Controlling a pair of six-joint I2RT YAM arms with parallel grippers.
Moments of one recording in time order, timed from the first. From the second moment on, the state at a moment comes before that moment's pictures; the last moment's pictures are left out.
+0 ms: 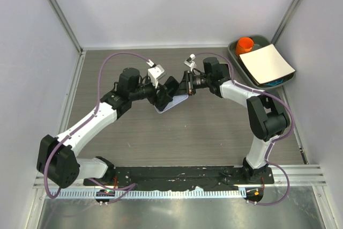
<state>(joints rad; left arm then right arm) -0.52 1.28 0.98 -0.12 0.50 0.10 0.41 1.81 1.16 0.14 -1.05 0.67</state>
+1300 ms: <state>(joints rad) -0.45 1.69 1.15 -0.29 0.23 1.06 0.06 1.64 1.23 -0.19 -0.49 0.37</state>
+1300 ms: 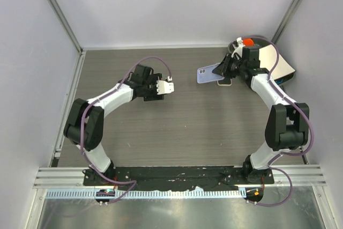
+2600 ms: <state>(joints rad) -0.36 2.10 1.55 -0.54 0.26 1.18 0.02 1.56 1.14 -0.09 -0.54 0.41</state>
